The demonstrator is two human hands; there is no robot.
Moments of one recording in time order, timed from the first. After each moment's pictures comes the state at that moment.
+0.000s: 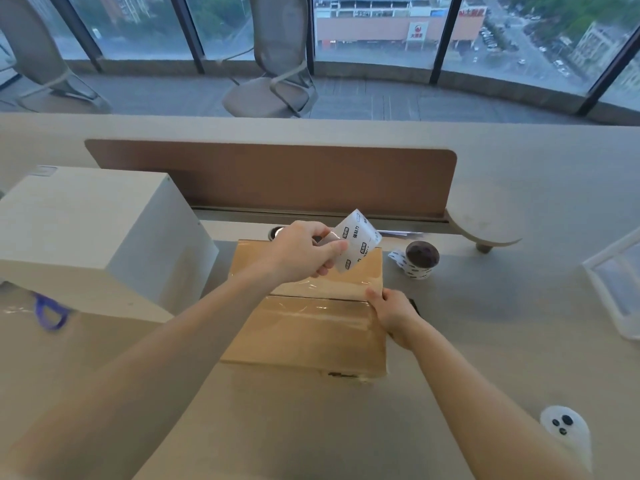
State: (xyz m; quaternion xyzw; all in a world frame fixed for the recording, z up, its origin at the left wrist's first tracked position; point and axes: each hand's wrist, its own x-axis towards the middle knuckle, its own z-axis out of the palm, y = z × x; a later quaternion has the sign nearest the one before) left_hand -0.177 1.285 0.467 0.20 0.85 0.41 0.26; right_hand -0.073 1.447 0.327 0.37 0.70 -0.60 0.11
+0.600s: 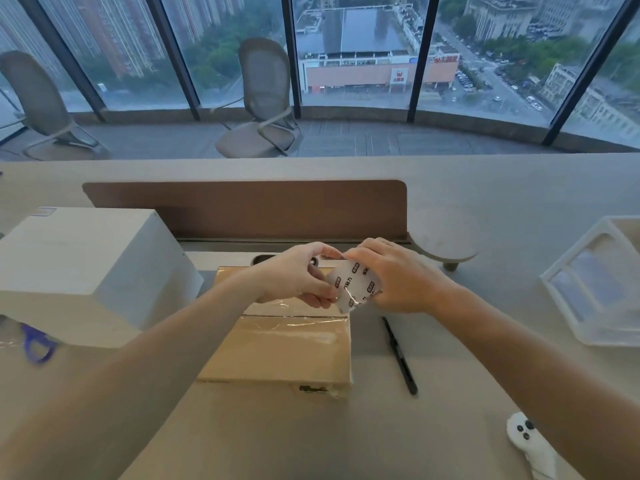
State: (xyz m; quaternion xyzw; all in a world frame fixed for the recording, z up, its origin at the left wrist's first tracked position) left_hand -0.144 1.317 0.506 0.26 0.77 0.40 0.43; right_hand -0.044 1.519 0.476 -0.13 0.98 -0.15 -0.07
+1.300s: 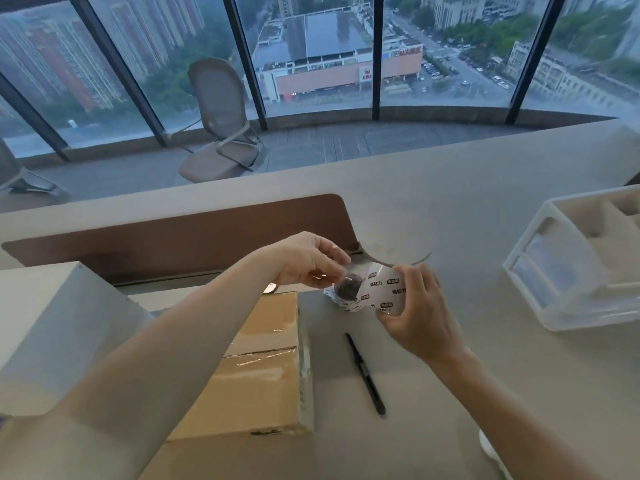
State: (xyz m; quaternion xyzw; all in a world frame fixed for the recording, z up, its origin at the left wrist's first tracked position) left_hand -0.166 1.476 0.500 0.19 0.75 0.40 0.49; right_hand 0.028 1.603 0.409 0.13 0.90 -0.24 -0.33
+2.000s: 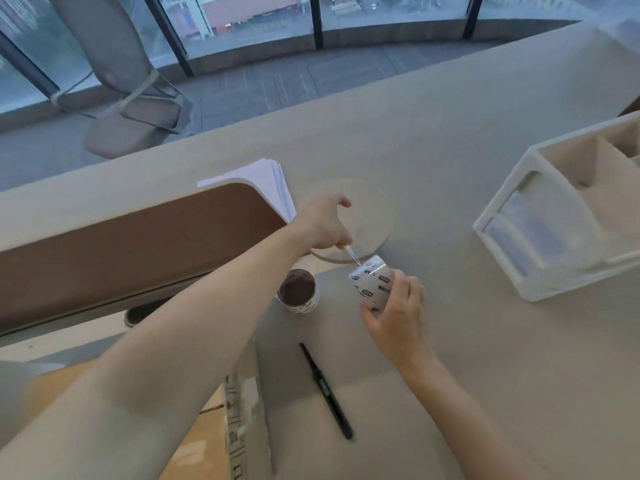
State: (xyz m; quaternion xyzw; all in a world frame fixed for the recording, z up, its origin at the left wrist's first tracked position) left_hand -0.205 1.676 0.385 0.34 0.85 0.21 0.34; right_hand -0.003 1.679 0.268 0.36 0.86 -0.25 -0.25
